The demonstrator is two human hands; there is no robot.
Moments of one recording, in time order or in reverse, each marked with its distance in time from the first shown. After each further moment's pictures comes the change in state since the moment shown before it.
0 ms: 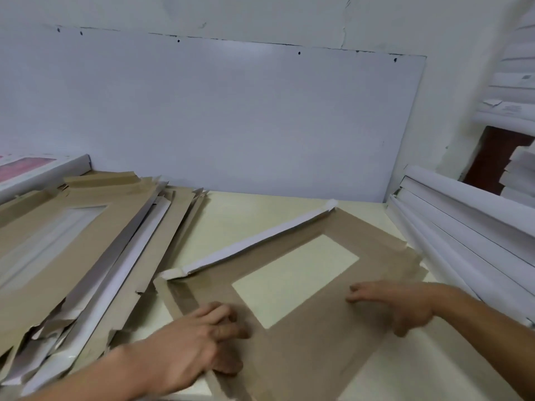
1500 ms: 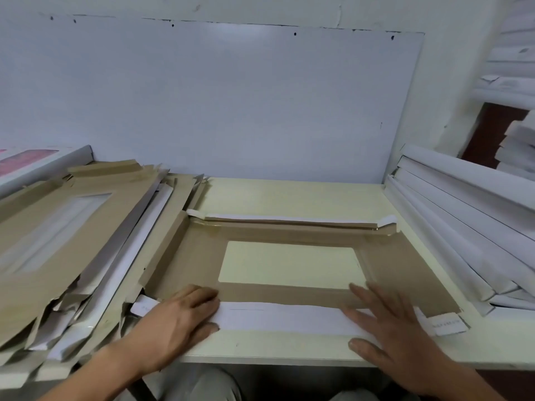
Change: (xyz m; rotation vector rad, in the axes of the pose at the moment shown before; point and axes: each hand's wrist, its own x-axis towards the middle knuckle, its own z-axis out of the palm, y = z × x) left_hand -0.031 0.007 0.034 -0.140 0.187 -0.385; right_hand -0.019 -0.049 0.135 -0.036 0.581 0.083
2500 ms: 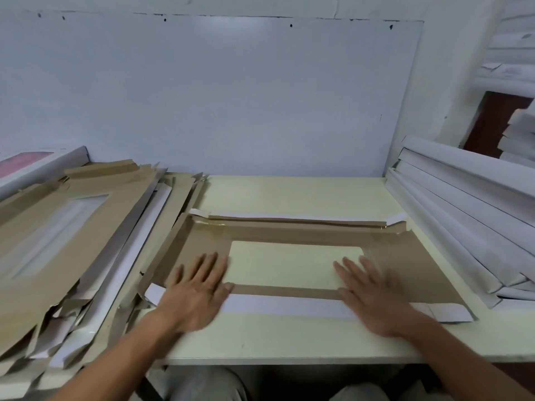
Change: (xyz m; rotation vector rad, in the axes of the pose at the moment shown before) left_hand 0.054 -0.033 0.049 0.018 -0.205 -0.455; right_hand 0.076 0.016 0.020 0.014 -0.072 0.155
